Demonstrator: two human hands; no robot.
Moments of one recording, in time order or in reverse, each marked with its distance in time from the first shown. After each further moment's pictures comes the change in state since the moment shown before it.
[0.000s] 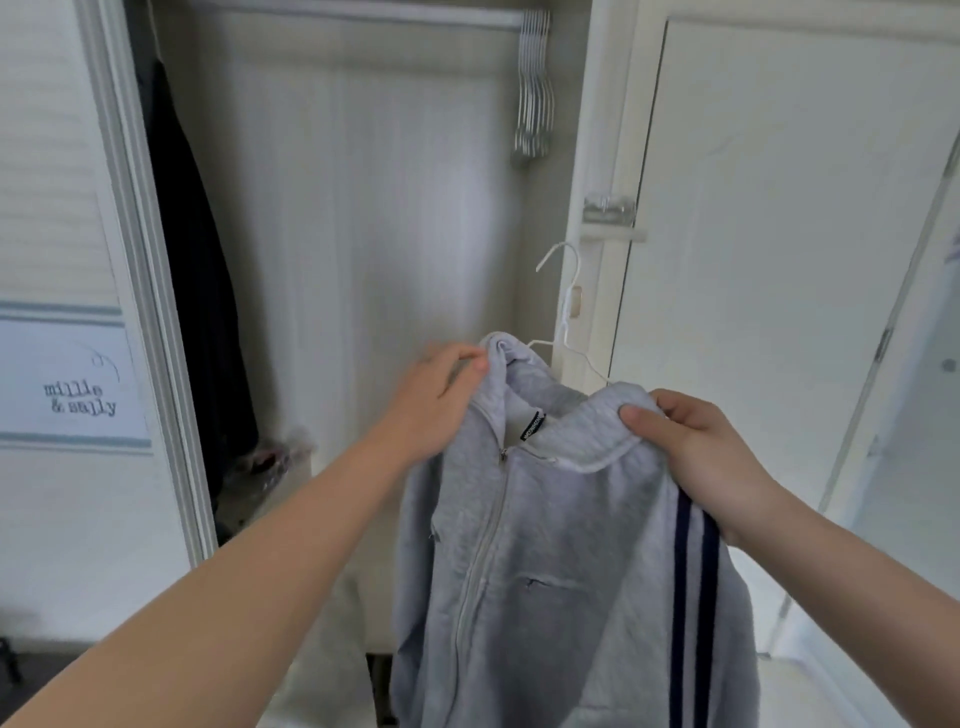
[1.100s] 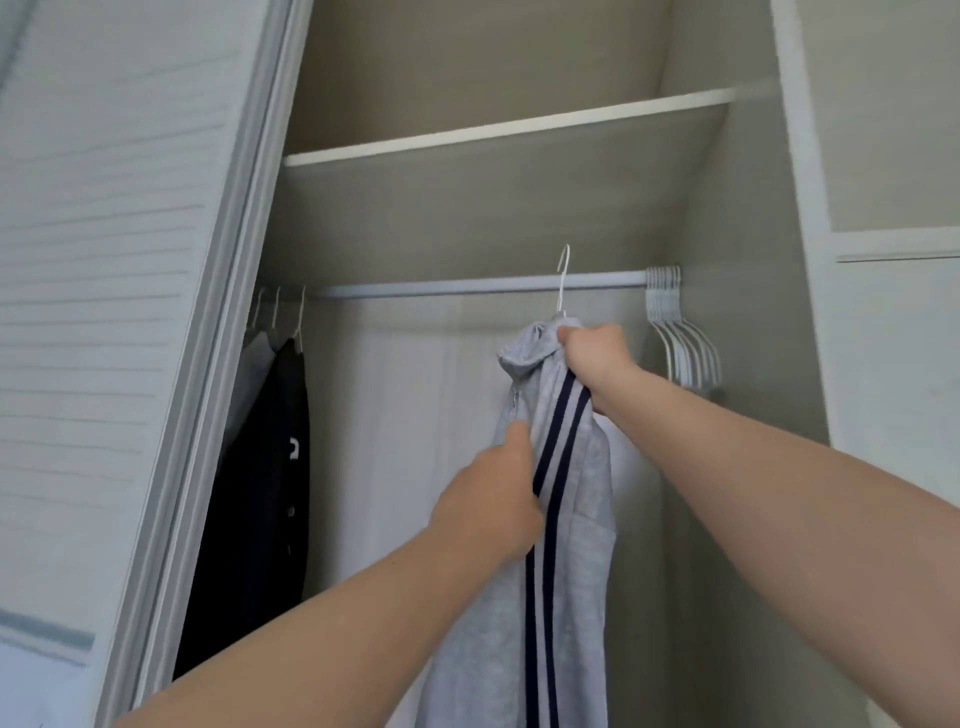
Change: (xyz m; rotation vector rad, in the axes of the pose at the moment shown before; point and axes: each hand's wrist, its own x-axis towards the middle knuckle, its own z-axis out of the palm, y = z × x) left_hand 0.263 -0.028 -0.097 0.645 0.189 -0.035; right_hand 0.467 -0.221 0.181 0.154 0.142 -0.314
